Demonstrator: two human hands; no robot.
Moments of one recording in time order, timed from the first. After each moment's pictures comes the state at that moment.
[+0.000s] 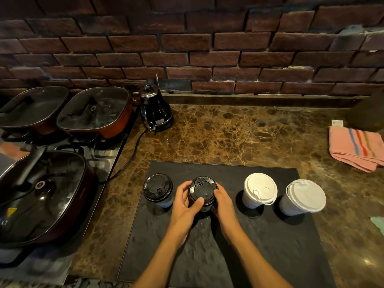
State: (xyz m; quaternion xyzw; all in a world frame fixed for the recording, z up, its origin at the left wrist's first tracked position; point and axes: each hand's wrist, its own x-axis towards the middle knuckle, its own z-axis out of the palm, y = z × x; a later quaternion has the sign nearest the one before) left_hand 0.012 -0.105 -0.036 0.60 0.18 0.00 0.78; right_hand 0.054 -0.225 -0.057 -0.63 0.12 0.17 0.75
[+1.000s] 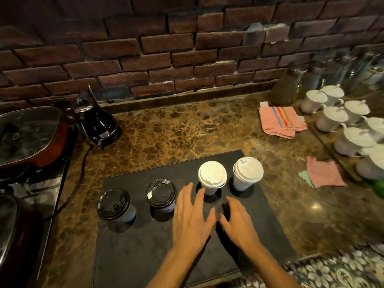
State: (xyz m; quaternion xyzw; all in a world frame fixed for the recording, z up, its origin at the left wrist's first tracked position) left_hand -0.015 -0.201 -0.019 0.97 -0.09 0.06 0.23; right_hand -0.029 -0.362 -0.058 -0.93 0.12 0.09 0.32
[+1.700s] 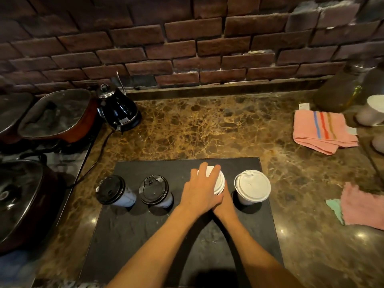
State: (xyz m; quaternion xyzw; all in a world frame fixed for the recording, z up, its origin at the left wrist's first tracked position) left_hand 0.086 -0.277 -0.006 0.99 -0.05 -0.09 0.10; right_hand 0.077 -0.370 -0.093 -0.77 0.12 0.12 0.61
